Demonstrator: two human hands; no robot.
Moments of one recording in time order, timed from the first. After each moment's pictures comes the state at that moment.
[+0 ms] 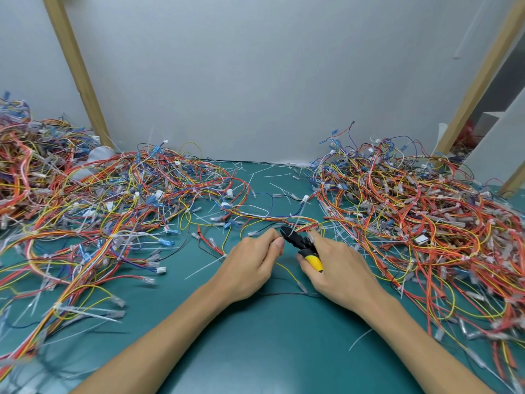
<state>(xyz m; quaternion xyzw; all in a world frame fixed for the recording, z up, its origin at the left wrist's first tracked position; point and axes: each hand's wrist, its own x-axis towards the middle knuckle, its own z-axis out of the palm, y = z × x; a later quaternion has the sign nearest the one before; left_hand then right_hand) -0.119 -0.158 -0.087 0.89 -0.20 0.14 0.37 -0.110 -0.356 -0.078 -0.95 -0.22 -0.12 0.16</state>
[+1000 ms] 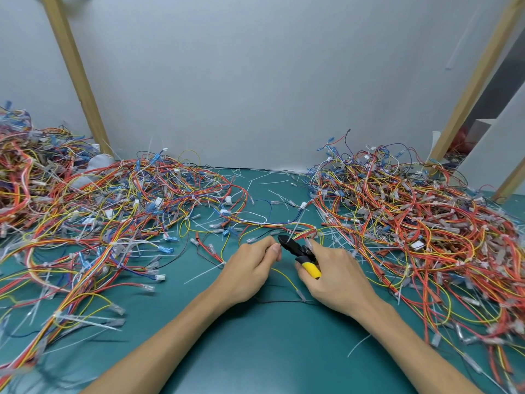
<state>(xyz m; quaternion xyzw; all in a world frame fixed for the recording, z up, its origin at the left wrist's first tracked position) -0.116 -0.158 -0.086 0.88 -0.18 0.10 0.42 -0.106 -0.356 -0.082 -0.95 -0.22 -0.13 0.19</state>
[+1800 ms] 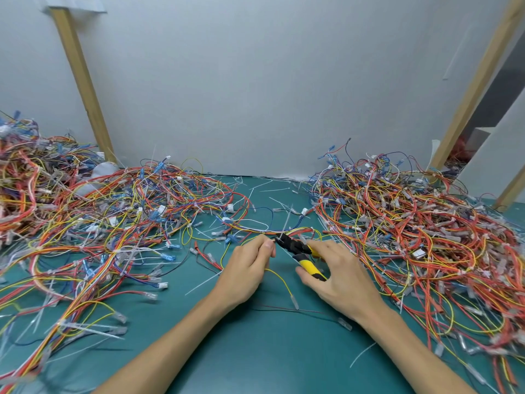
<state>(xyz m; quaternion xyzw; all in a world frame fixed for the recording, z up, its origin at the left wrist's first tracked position) -0.112 -0.156 -0.084 0.84 -0.13 0.13 0.51 -0.105 -0.361 -0.075 -0.94 -0.20 -0.16 0.23</state>
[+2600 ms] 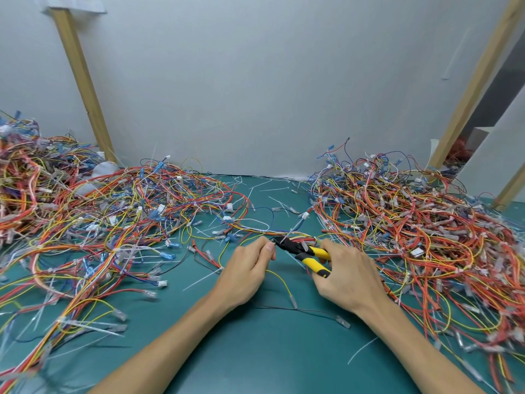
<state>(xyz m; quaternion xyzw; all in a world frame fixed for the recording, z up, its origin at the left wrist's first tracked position) -0.113 -0.157 -0.086 0.87 -0.15 0.15 0.45 -0.103 -0.370 -0.066 -0.97 -0.16 -0.18 0.11</state>
